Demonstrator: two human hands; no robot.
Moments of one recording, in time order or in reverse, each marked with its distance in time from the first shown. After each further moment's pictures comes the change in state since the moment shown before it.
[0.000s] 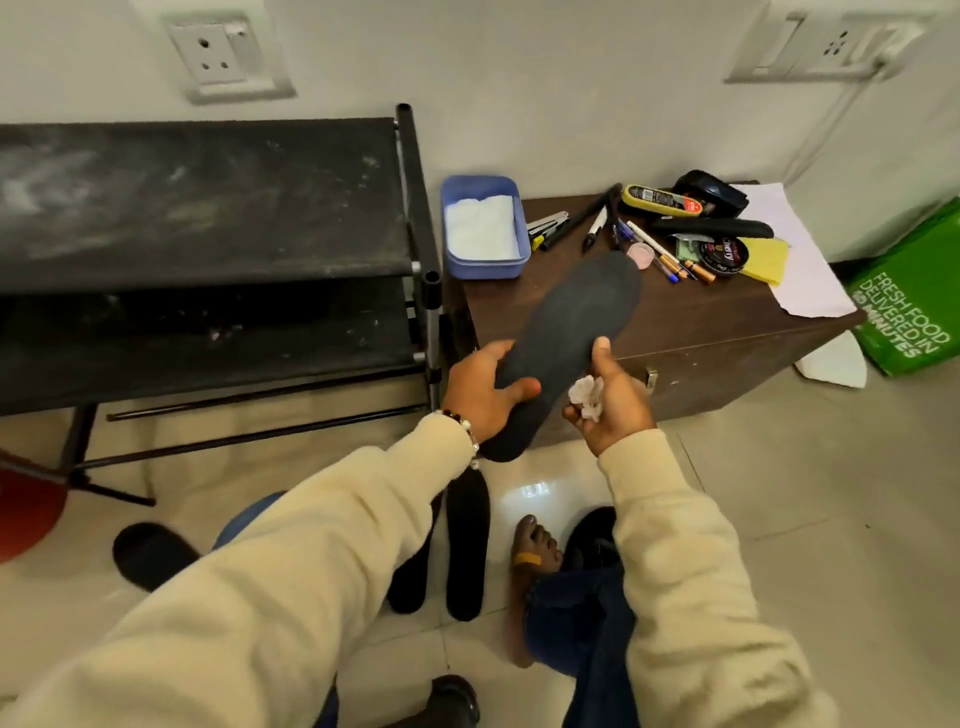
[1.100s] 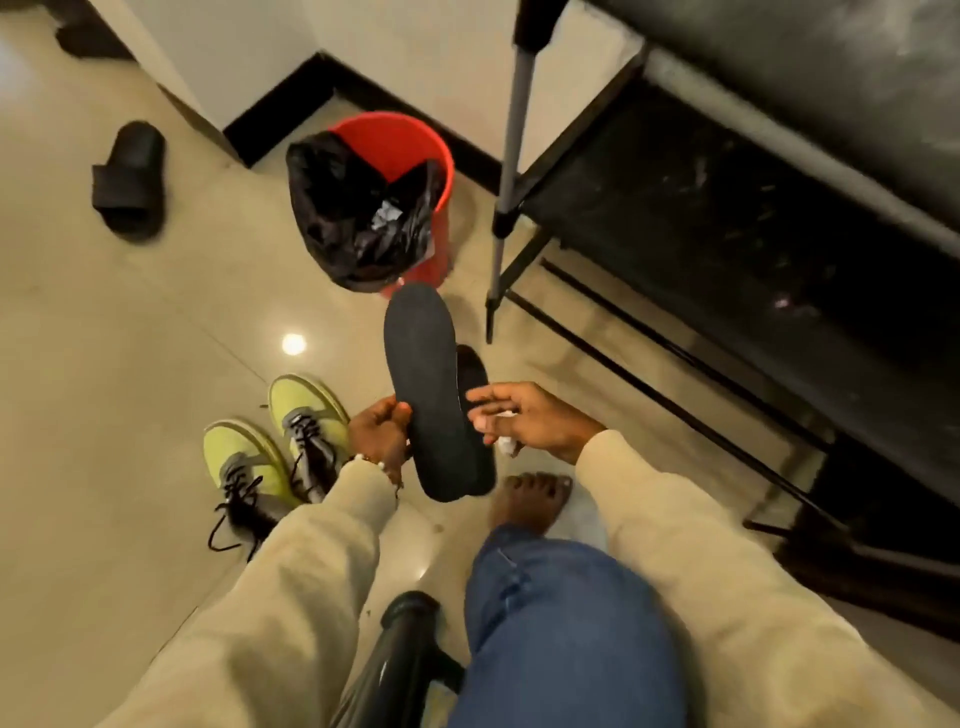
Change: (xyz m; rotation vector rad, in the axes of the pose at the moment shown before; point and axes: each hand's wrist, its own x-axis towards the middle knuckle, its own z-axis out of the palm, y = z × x) left_hand -0.232 -0.425 -0.235 -1.030 1.210 -0.891; right_hand -0.098 0.368 0.373 -1.338 -1.458 0.173
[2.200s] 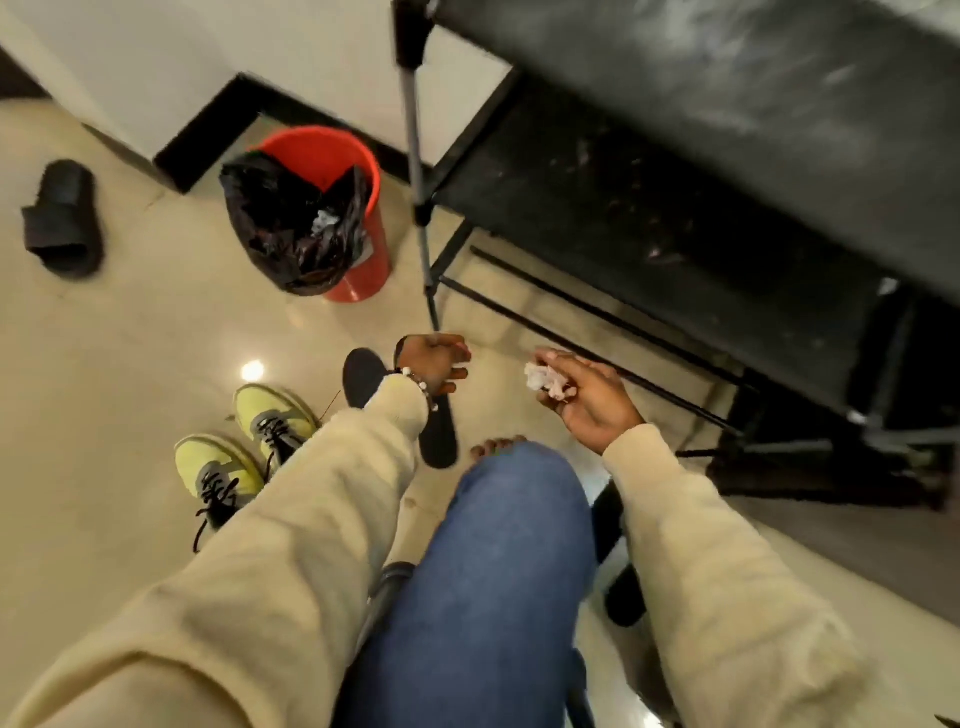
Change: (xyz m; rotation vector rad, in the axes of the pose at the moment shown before) left_hand -0.068 0.060 0.081 0.434 -0.480 -0.043; right_hand -0.118 0.023 -0.036 0.981 0.542 -0.050
